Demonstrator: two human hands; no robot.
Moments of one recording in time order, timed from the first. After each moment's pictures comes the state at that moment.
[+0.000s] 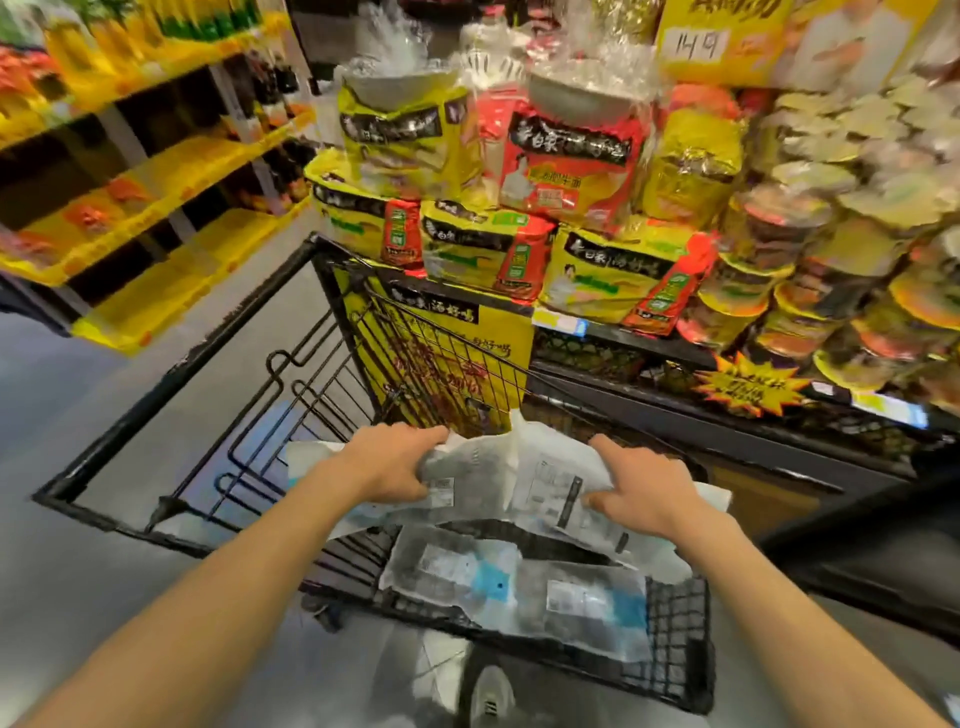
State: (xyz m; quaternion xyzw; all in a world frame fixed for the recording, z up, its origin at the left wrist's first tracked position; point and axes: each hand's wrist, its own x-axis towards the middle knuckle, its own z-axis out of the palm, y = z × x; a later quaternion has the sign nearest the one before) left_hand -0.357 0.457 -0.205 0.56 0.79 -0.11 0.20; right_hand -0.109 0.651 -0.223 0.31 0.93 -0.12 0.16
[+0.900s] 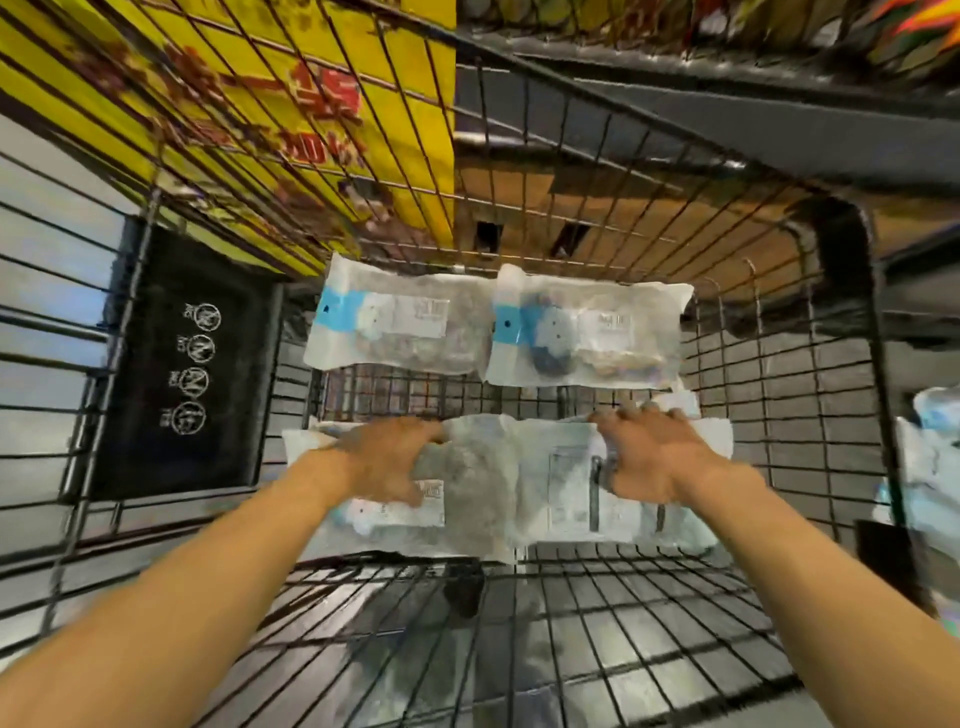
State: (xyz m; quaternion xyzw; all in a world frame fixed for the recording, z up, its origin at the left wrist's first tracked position) left_hand -0.370 0.504 -0.593 0.59 0.62 -0.14 0.49; right_hand -0.089 0.641 -0.552 0.39 0.79 -0.21 0.42
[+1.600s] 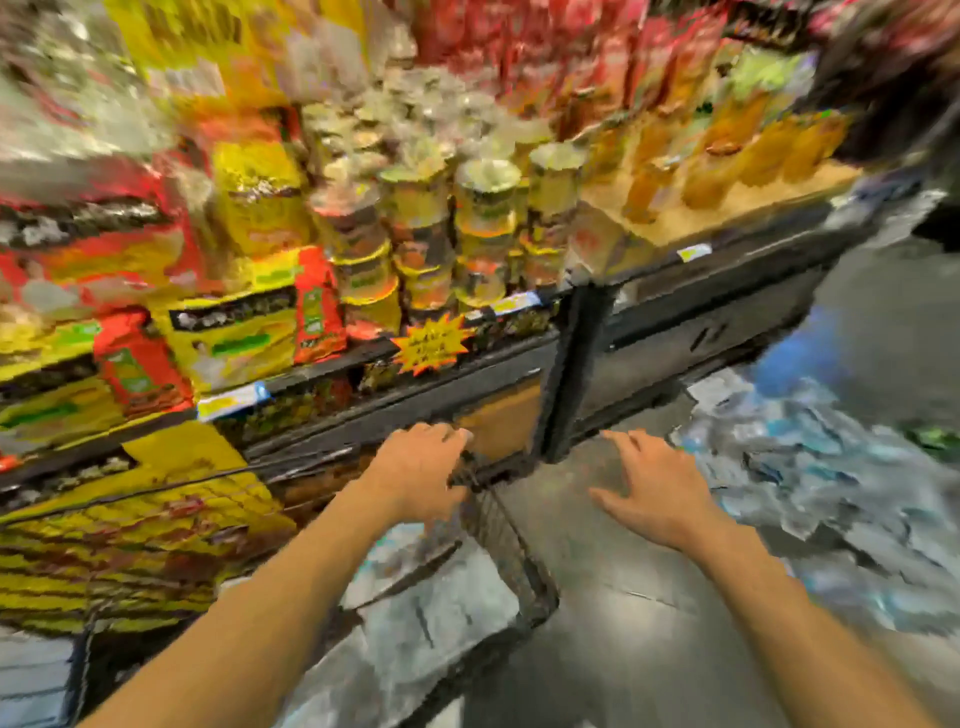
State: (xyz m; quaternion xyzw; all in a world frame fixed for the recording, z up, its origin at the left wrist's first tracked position) left_hand -0.138 0.658 -0.222 0.86 0.50 -0.11 0.09; right_hand 0.152 0.599 -0.210 0.69 0.72 -0.11 0.05
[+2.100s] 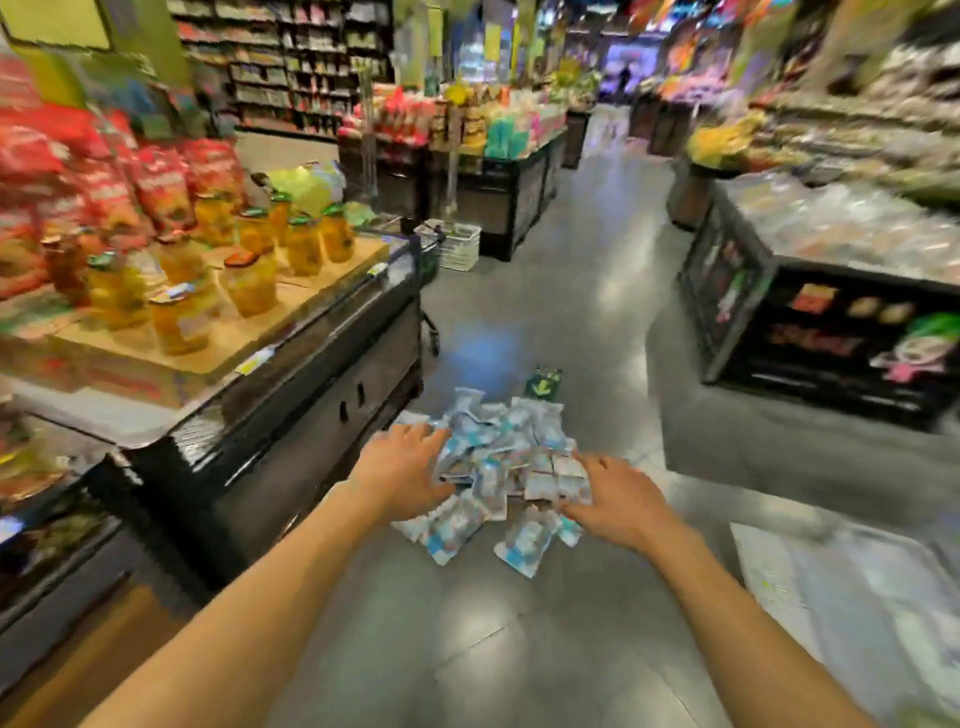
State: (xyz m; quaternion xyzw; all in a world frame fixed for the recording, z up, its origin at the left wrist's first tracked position) left_hand 0.392 0.633 -0.131 0.98 0.19 -0.04 0.01; right_hand 0.561 0.401 -0.138 0.91 0.39 -0.12 -0.03
